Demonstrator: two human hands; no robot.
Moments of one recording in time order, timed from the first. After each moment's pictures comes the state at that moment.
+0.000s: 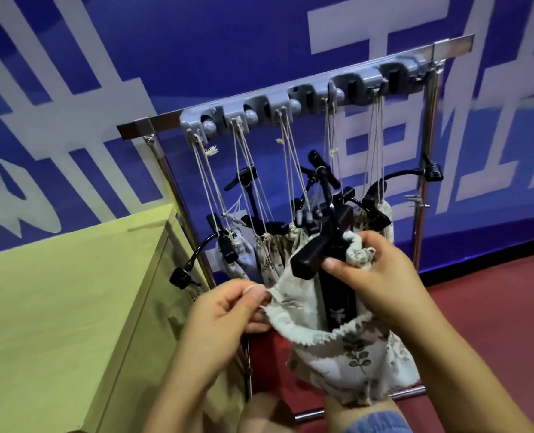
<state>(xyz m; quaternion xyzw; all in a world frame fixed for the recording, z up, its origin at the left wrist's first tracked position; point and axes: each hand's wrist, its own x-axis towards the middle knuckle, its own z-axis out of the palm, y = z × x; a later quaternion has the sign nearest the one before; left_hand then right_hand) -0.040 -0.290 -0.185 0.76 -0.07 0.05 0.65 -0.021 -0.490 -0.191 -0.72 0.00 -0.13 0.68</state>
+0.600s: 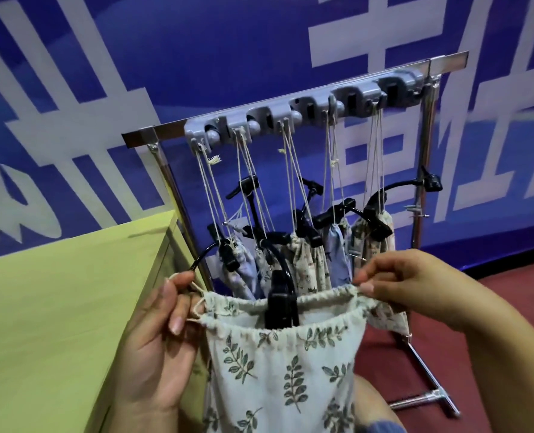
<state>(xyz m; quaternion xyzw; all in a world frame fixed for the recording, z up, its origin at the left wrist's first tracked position) -0.046 -0.240 -0.176 0.44 -0.10 0.08 0.89 -0.020 -0.537 -0.175 -0.81 -0.07 0.07 0.57</state>
